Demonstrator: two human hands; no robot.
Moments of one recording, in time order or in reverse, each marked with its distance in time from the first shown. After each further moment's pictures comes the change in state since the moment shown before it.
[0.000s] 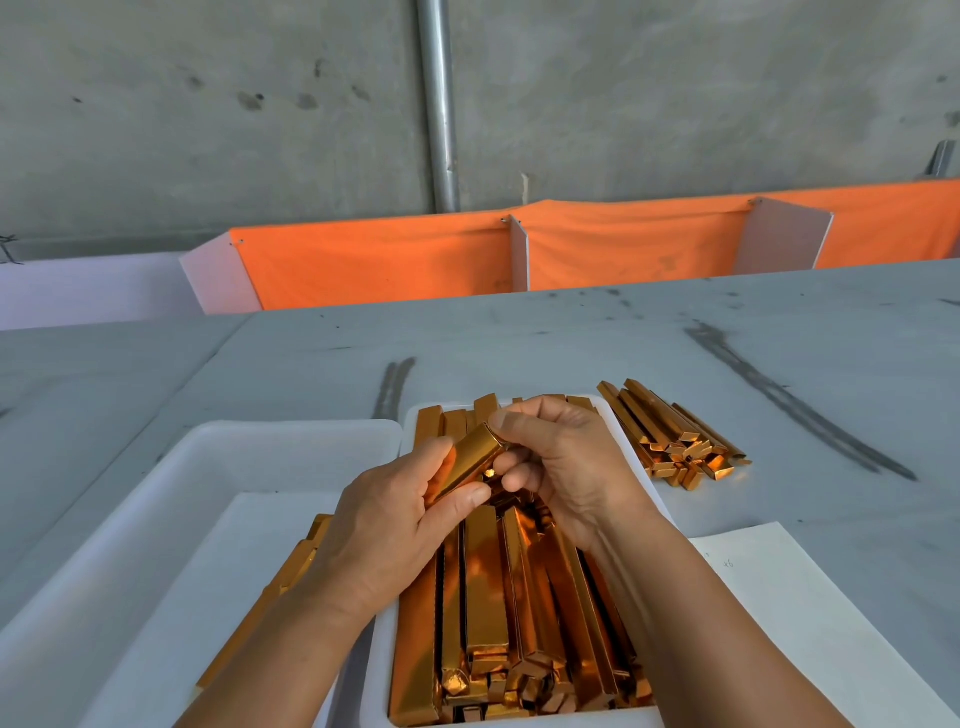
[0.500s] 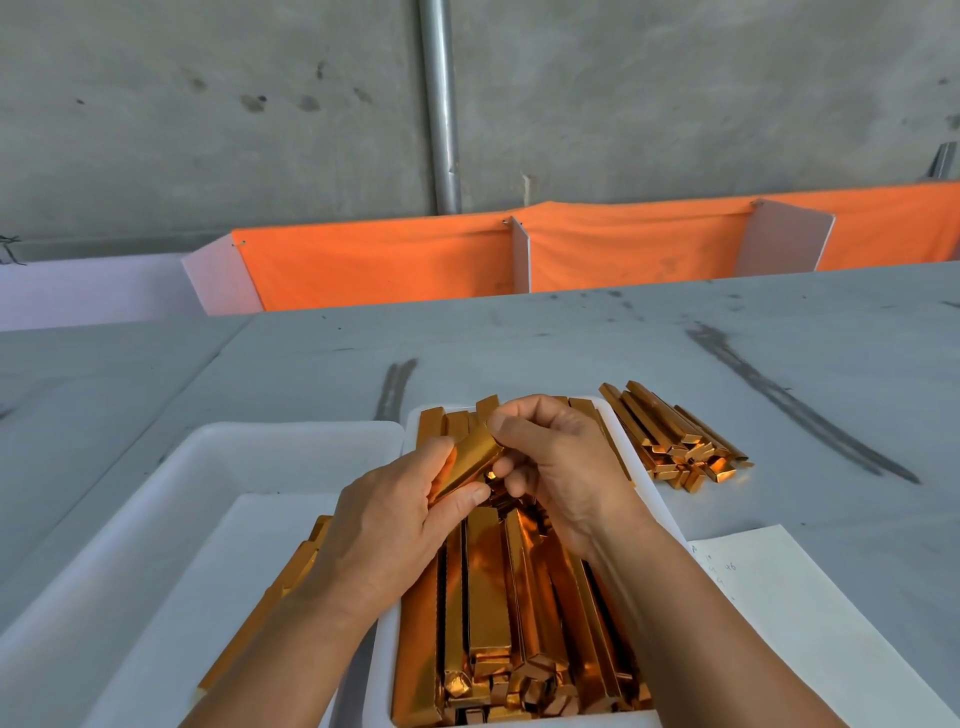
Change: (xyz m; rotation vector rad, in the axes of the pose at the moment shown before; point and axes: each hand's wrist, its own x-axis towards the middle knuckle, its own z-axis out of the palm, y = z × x) left_hand 0.001 -0.003 0.002 0.117 0.022 0.006; right_hand 0.001 0.007 0.001 -0.097 -0.009 -0.058
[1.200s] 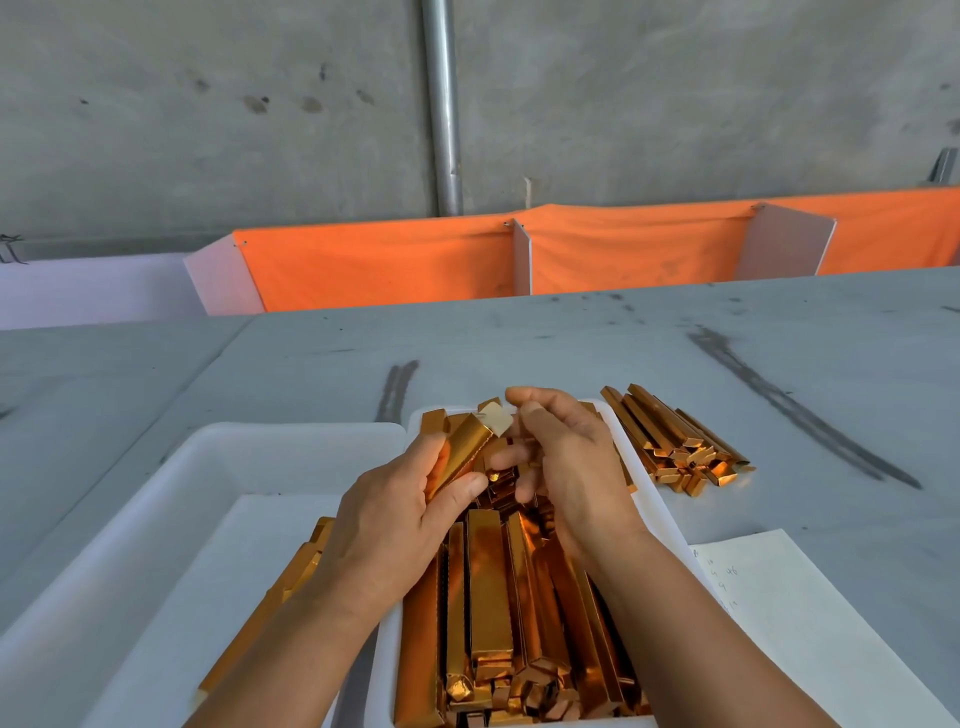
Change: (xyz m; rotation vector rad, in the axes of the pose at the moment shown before) left_hand 0.001 0.000 0.003 -0.088 0.024 -0.083; right_hand -0.004 -0.001 0.005 -0.049 0.161 -0.073
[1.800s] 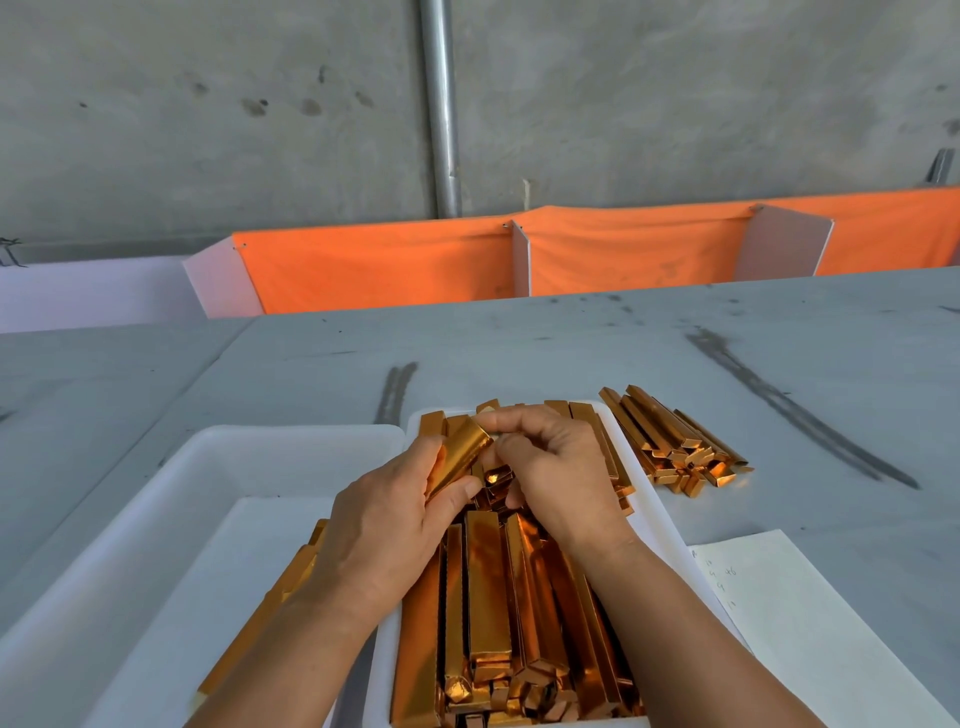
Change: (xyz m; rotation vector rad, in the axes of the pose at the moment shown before) left_hand 0.003 0.000 0.000 0.148 0.015 0.023; right_hand -0.004 0.004 0.004 -0.268 -0.073 -0.181
